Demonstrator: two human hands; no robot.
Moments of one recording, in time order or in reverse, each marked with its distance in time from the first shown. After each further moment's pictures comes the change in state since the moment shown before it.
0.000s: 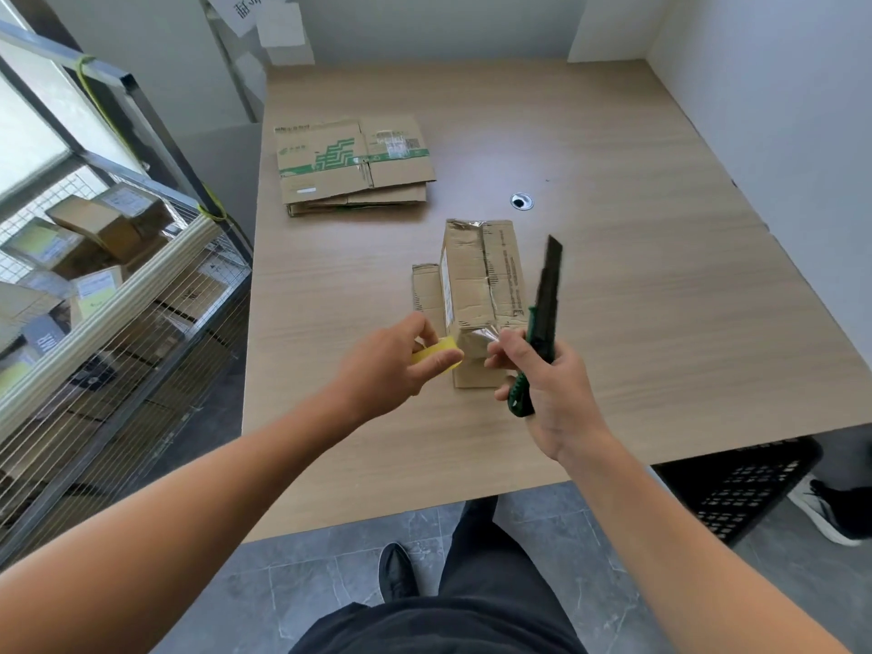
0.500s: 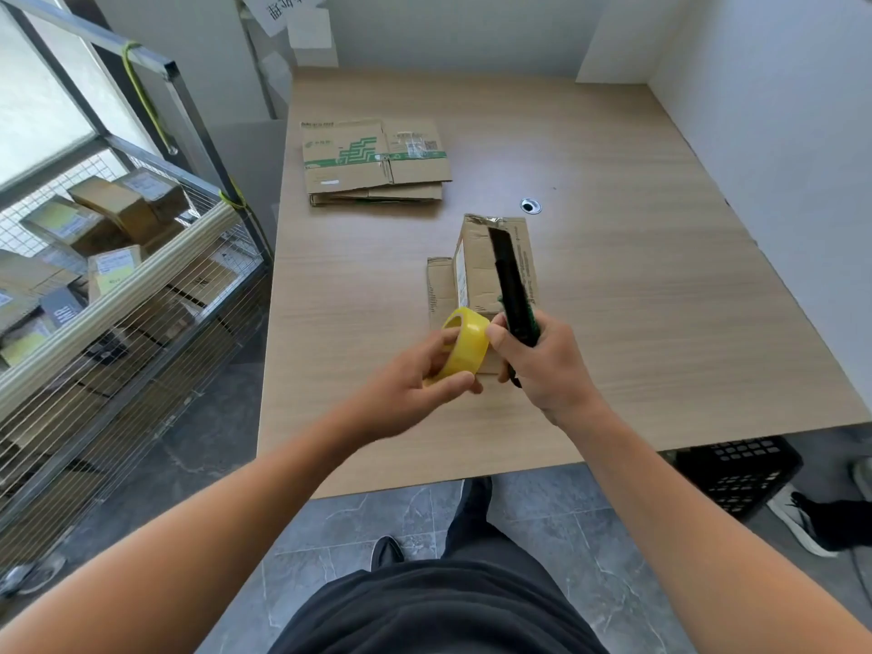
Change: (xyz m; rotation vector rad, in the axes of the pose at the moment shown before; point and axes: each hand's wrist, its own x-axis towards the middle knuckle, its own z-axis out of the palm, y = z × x) left_hand -0.072 0.004 0.006 -0.617 -0.179 0.133; right_hand -0.021 -0.006 0.025 -0.491 -0.135 -0.254
